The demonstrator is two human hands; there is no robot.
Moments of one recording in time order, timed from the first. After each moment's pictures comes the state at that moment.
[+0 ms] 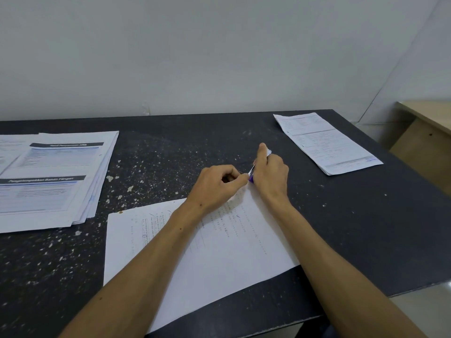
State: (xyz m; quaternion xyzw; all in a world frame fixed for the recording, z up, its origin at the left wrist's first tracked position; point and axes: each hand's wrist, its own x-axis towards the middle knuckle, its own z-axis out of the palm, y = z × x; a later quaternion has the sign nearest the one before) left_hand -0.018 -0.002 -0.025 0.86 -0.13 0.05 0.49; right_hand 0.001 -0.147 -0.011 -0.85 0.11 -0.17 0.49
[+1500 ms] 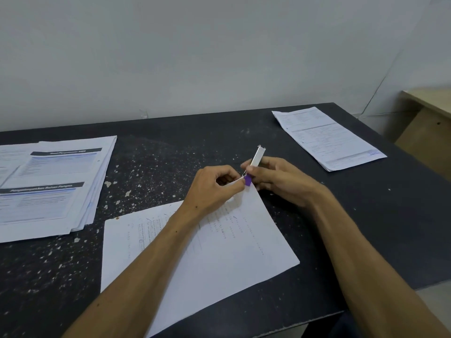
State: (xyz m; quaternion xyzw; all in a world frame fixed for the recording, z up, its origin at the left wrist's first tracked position) left_hand -0.018 0.000 -0.026 0.85 -0.17 0.08 0.50; right_hand -0.002 -0.208 0.001 -0.72 -0.12 0.19 0.66
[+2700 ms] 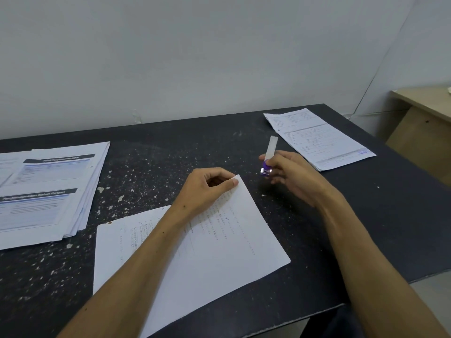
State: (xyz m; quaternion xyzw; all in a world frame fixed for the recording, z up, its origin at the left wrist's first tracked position) left_hand -0.019 0.000 -0.022 0.83 -0.14 0.02 0.54; right_hand -0.007 -0.238 0.012 -0.76 -0.02 0.07 0.64
